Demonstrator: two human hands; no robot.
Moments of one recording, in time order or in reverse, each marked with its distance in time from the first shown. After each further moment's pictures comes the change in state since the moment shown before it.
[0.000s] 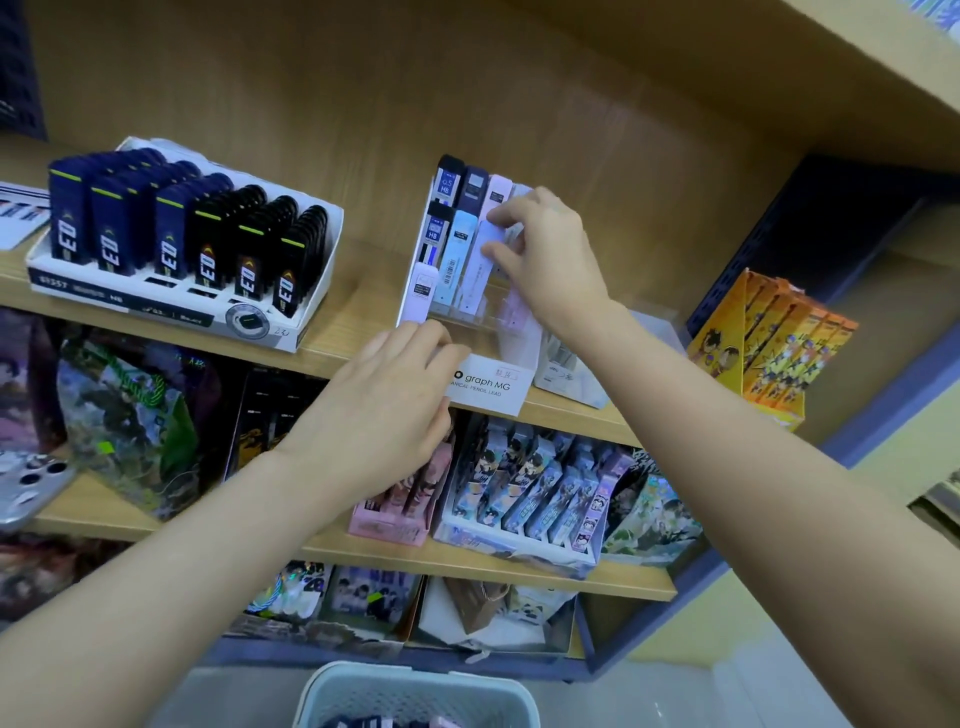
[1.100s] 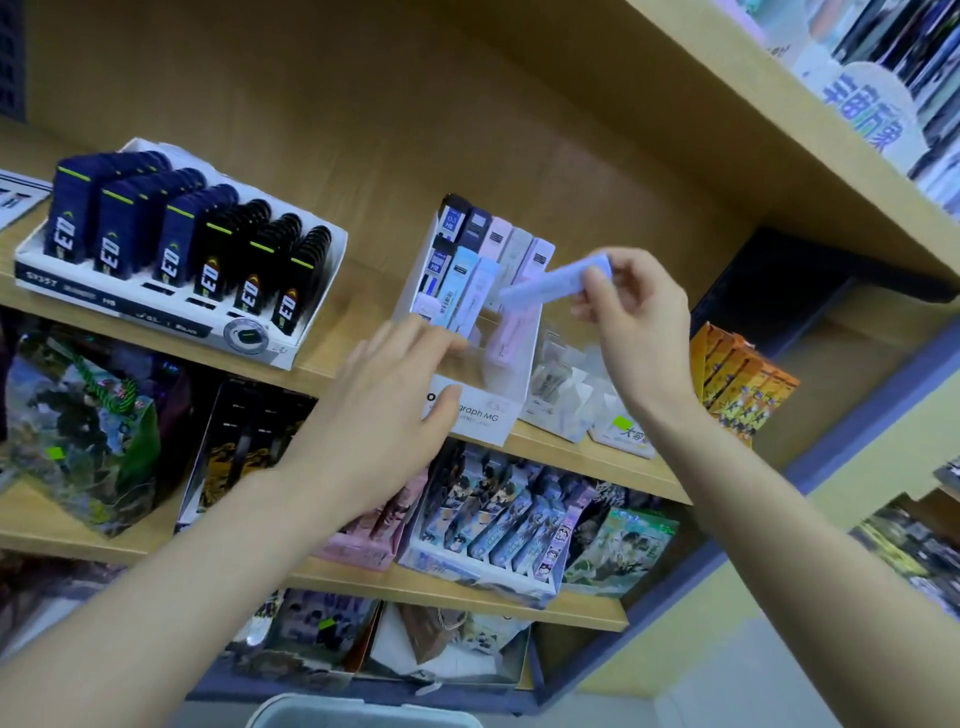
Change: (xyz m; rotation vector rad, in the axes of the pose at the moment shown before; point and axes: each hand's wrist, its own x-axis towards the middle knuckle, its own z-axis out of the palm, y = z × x) left_hand 0.004 0.007 -0.028 -0.520 0.140 -0.234; right_hand -0.053 -0.015 -0.062 0.481 0.249 0.265
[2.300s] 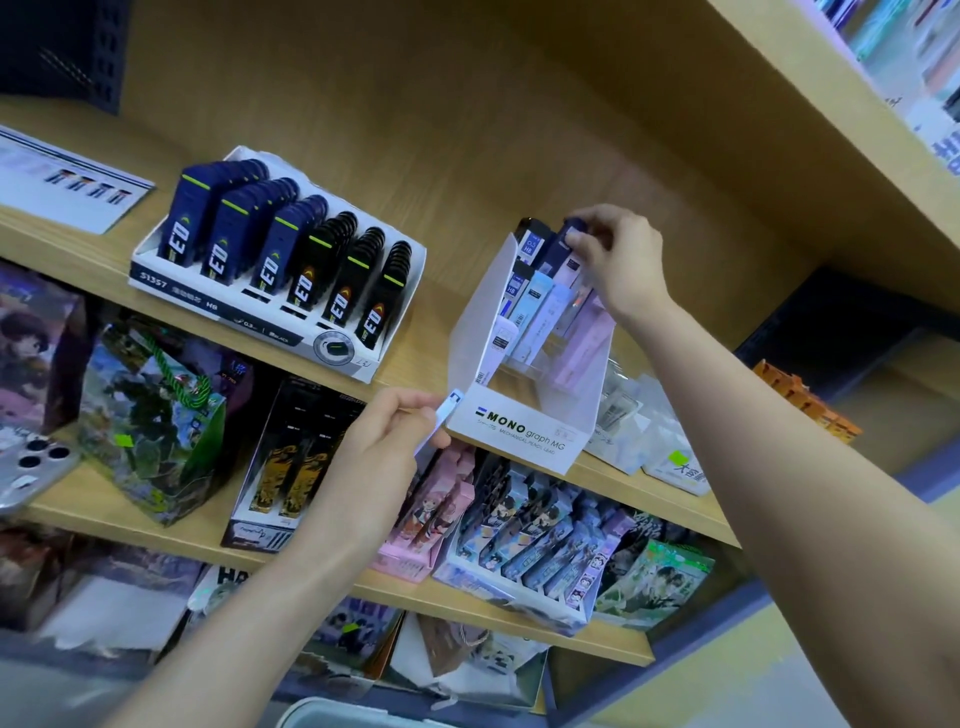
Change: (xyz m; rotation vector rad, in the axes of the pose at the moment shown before) left_hand -0.032 -0.022 -0.018 -0.926 0.044 -0.756; right_hand 0.099 0.009 0.078 -0.430 -0.175 -0.199
